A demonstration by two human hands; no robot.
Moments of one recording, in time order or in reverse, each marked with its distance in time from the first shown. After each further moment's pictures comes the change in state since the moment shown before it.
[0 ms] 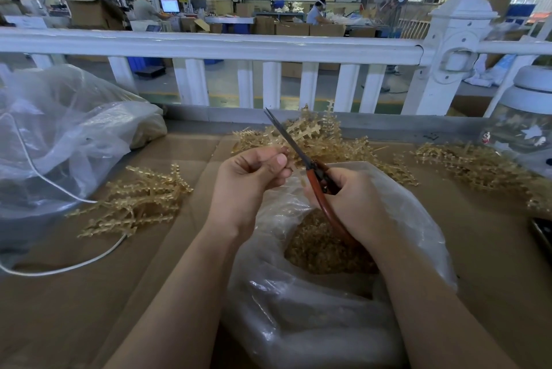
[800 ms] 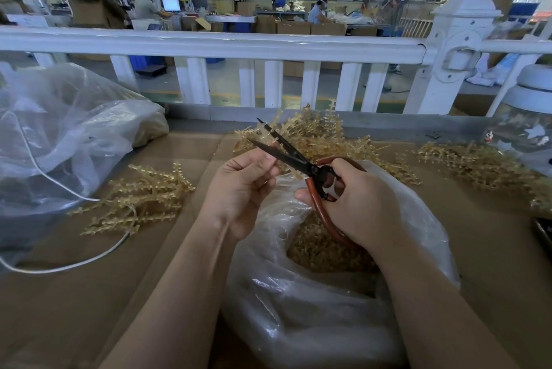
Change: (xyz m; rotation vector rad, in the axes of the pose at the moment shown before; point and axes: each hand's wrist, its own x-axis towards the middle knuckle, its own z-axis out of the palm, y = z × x) left_hand 0.001 0.005 -0.009 -0.262 -0.036 -0.202; right_hand -0.012 -0.020 -0.011 -0.417 0.156 -0.274
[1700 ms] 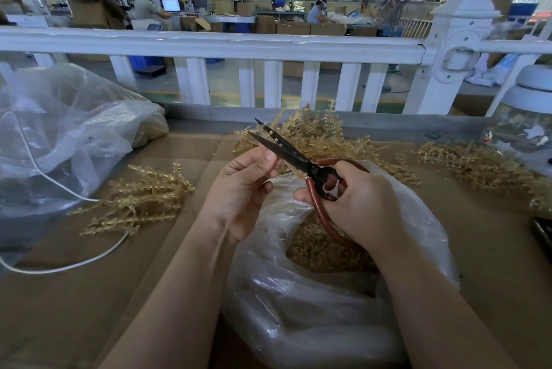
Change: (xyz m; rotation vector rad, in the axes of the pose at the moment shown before) left_hand -0.001 0.000 -0.001 0.038 -0.065 0.018; right_hand -0.002 0.001 -0.001 -0.010 0.040 -0.016
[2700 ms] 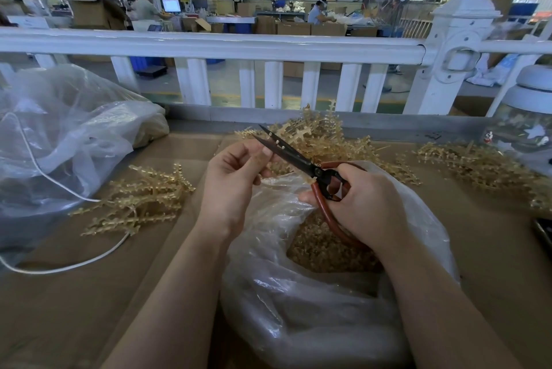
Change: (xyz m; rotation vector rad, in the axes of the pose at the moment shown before) left_hand 0.000 0.001 -0.005 0.303 0.112 0.295; right_hand 0.001 0.005 -0.001 -0.019 -0.018 -0.002
